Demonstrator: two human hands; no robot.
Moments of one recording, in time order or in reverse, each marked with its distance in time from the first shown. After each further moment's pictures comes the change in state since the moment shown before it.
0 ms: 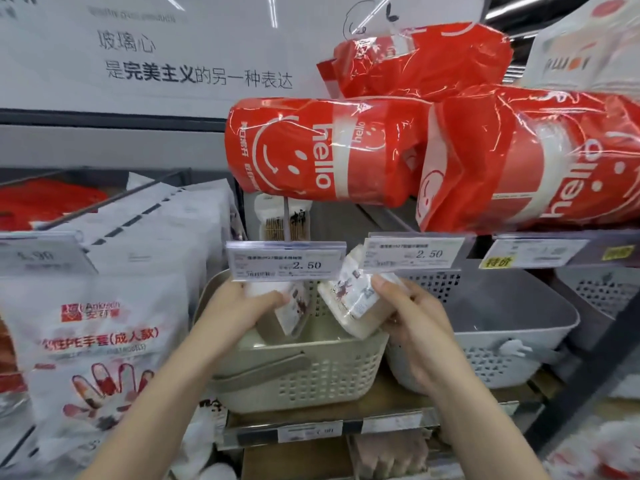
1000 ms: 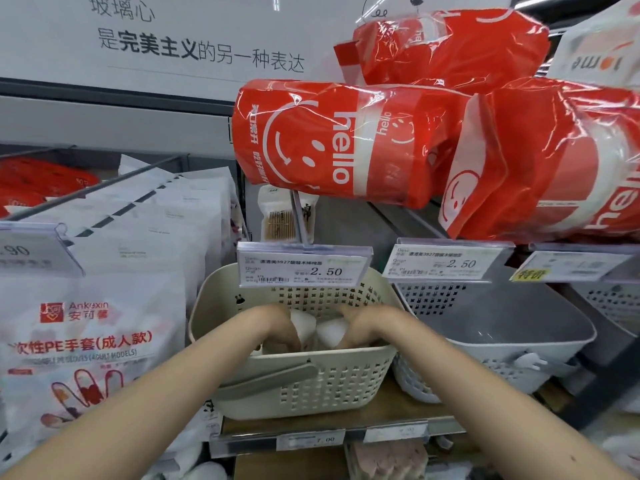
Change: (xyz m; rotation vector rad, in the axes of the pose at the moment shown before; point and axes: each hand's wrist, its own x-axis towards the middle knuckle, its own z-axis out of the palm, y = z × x) left_hand 0.064 -0.021 0.042 0.815 -0.515 -0.358; right_hand 0.090 0.028 0.042 -1.716 -0.603 0.463
